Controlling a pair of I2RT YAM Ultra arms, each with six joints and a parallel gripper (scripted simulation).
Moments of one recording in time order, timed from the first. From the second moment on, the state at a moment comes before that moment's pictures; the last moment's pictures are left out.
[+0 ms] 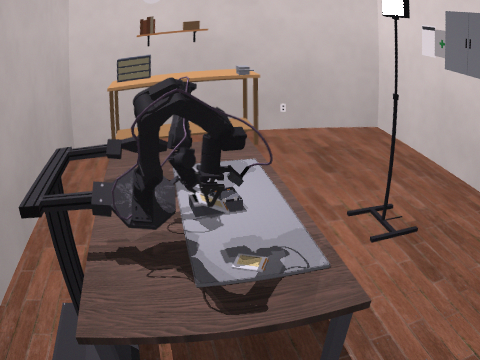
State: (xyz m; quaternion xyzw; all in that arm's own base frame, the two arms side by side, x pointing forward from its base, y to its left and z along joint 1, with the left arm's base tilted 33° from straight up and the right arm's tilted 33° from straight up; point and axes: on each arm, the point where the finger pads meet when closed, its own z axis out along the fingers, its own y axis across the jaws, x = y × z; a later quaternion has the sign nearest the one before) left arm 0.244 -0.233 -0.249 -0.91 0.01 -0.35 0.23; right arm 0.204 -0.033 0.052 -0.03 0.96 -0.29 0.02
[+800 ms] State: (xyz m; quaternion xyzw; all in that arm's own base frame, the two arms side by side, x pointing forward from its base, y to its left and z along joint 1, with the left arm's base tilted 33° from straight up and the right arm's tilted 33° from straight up) left arm 0.244 -0.233 -0.249 -0.90 0.01 -0.36 0.23; right arm 0.204 -0.033 0.052 -0.03 0.96 -0.29 0.02
